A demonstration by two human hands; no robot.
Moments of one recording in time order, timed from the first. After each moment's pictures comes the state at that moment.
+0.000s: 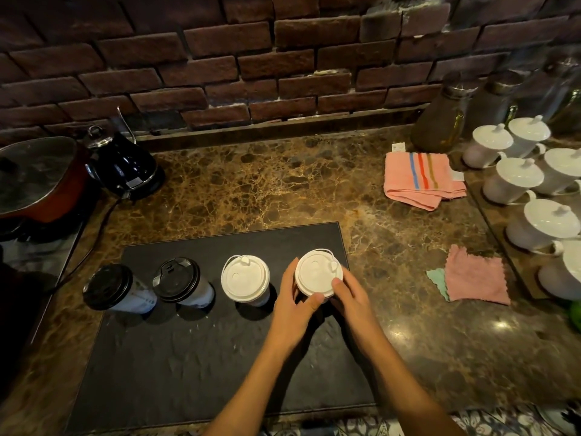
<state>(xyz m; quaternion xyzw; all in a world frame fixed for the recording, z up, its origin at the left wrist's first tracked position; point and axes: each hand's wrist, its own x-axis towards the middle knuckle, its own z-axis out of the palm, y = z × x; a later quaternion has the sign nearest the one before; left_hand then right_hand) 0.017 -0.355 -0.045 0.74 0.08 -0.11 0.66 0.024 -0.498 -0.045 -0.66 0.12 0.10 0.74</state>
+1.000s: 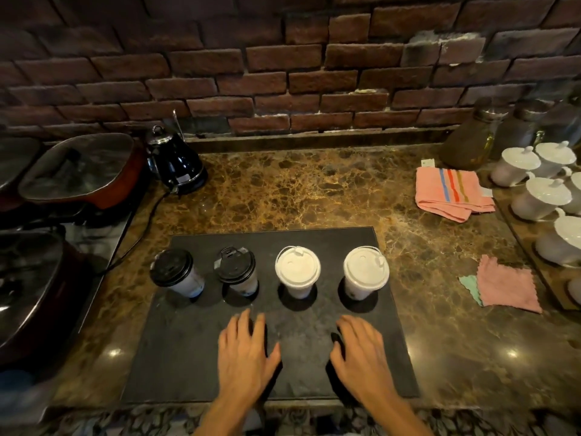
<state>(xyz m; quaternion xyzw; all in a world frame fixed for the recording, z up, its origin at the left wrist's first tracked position) -0.086 -0.194 -0.057 1.00 0.05 -0.06 0.04 -0.073 -0.426 -0.068 -0.98 -0.07 0.03 0.19</state>
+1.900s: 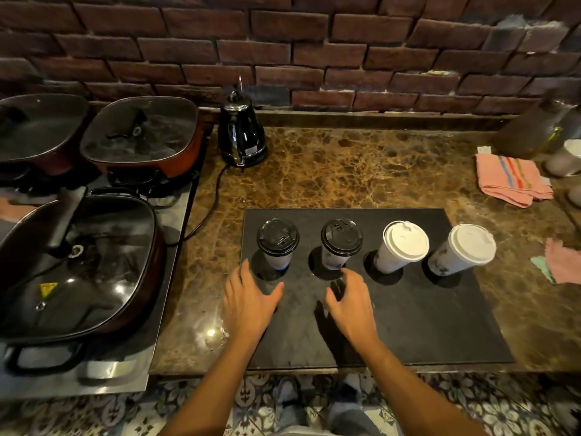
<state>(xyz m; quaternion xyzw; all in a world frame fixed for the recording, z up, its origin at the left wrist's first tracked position) -0.059 0.030 -0.077 0.94 0.21 0.03 0.27 -0.056 -0.174 -0.060 -0.93 0.08 0.04 0.36</state>
